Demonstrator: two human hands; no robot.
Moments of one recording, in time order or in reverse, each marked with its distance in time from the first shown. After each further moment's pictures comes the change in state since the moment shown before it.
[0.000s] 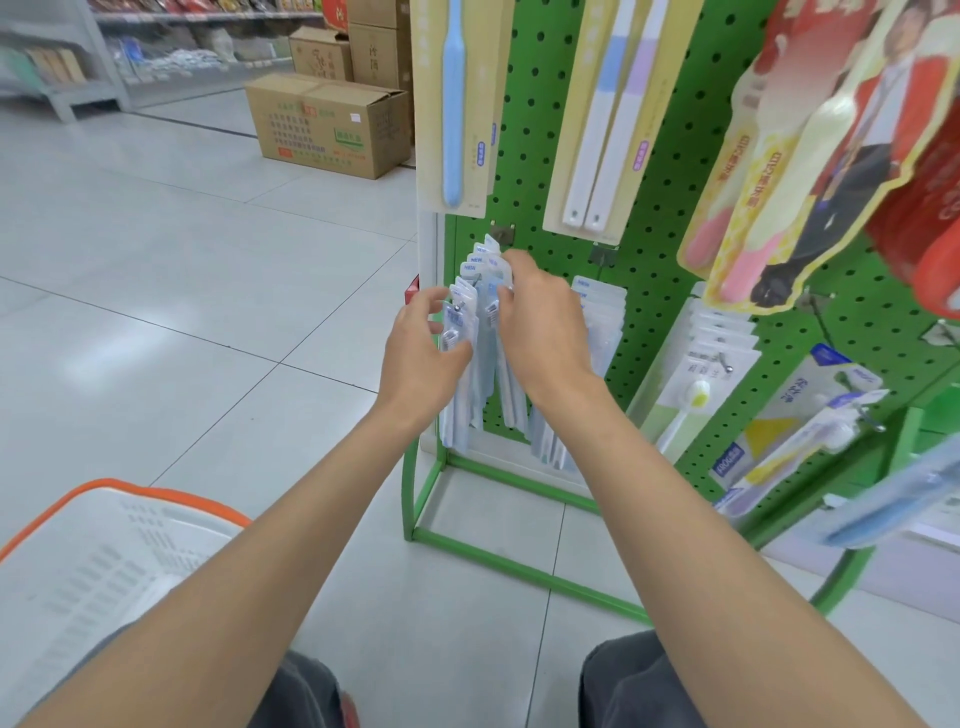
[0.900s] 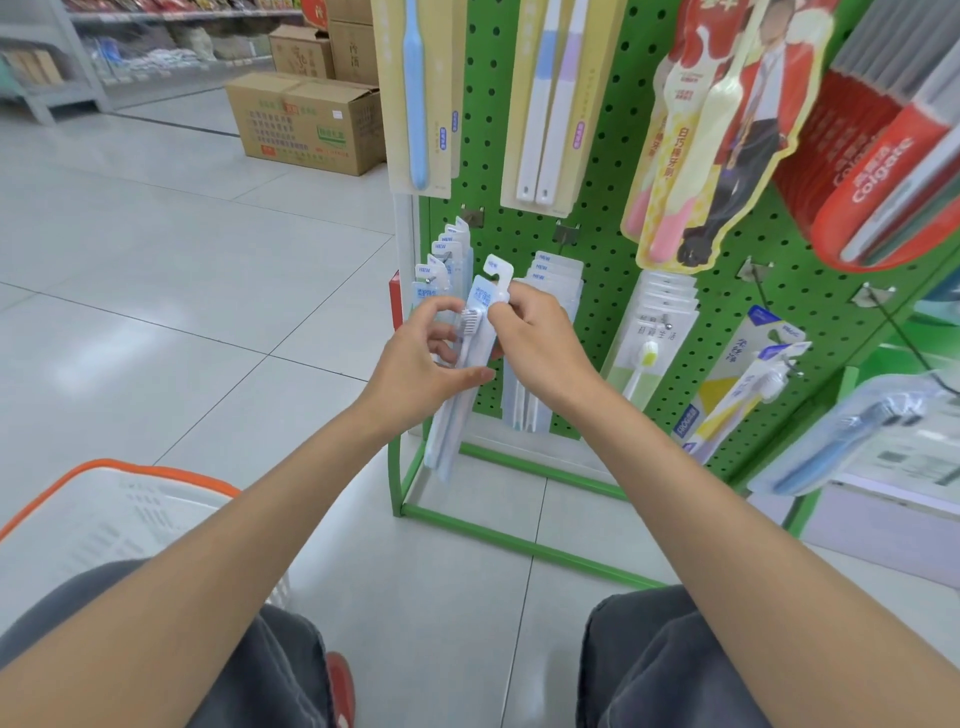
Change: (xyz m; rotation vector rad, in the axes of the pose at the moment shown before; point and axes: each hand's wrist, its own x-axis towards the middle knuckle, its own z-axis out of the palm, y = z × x) left_hand -0.052 0.019 -0.004 -0.075 -0.254 0.061; right_hand -0.062 0.008 -0.046 0.624 -0.219 0.217
